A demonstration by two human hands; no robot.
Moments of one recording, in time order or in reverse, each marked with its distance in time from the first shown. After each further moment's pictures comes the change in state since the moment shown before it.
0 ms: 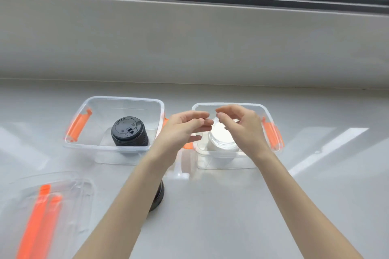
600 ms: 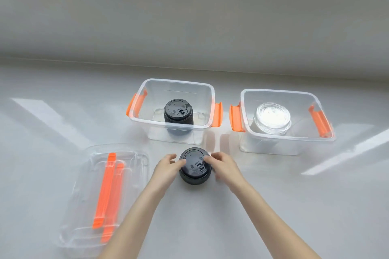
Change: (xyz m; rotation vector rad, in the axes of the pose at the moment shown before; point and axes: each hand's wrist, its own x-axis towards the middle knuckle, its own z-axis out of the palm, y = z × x) left_hand -0.075 -0.125 -0.117 0.136 0.345 -0.502; right_hand -0.093 0.037 0.160 0.071 -0.347 0.663
